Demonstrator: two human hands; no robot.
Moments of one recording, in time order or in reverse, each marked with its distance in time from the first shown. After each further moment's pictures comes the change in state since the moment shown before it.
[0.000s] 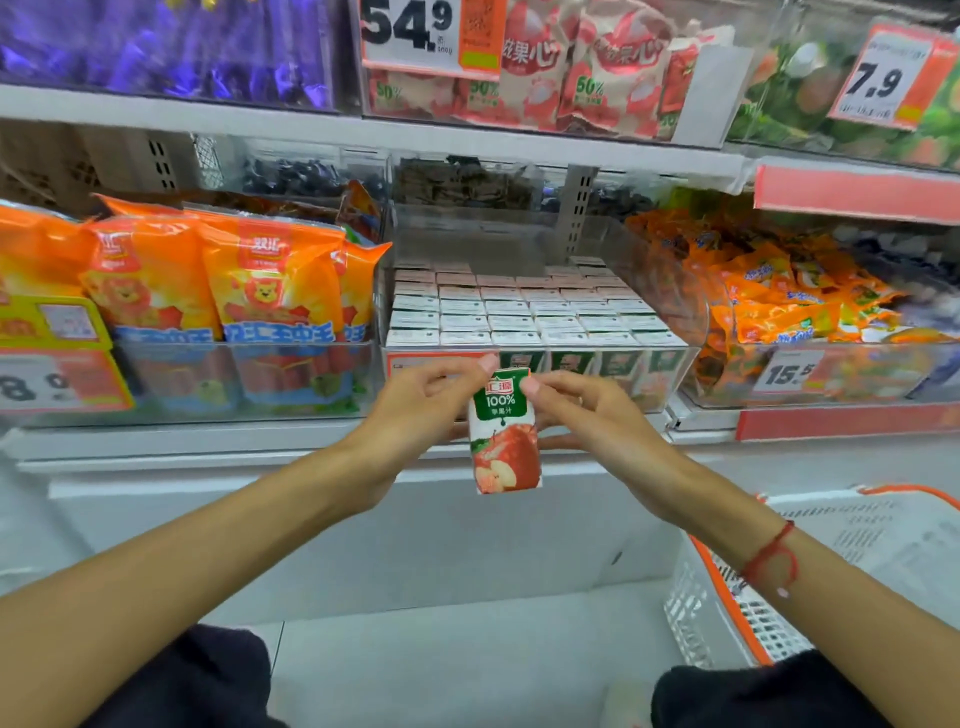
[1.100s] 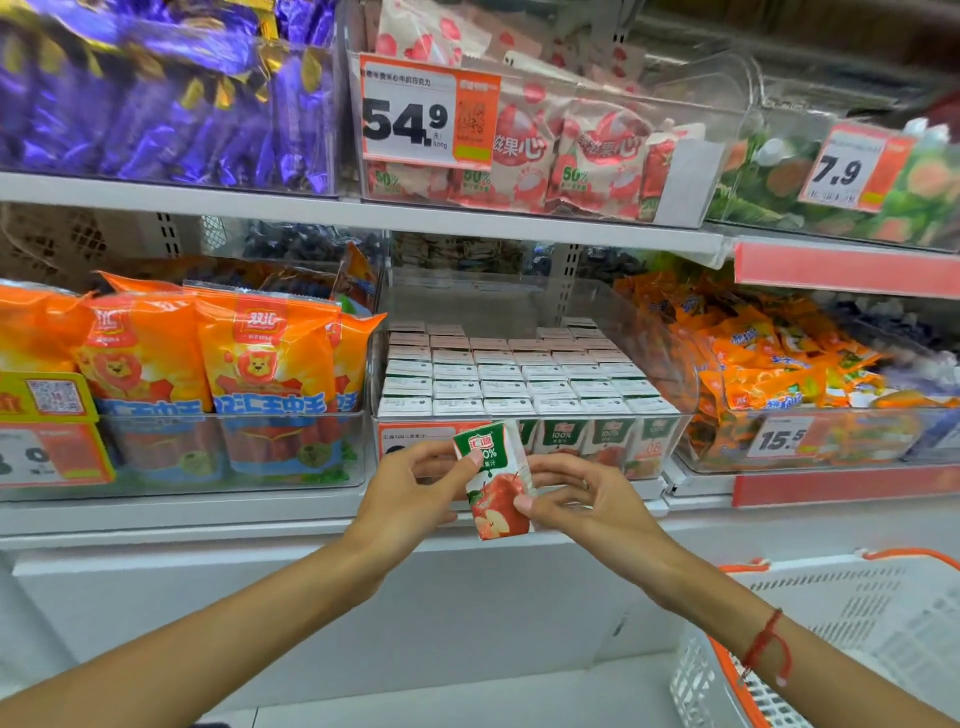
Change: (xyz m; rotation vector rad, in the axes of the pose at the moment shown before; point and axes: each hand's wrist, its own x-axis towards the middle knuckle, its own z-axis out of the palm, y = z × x) left_hand 0.020 -0.025 0.003 -0.001 0.160 -0.002; right_hand 0.003 0.019 -0.008 -0.017 0.037 0.016
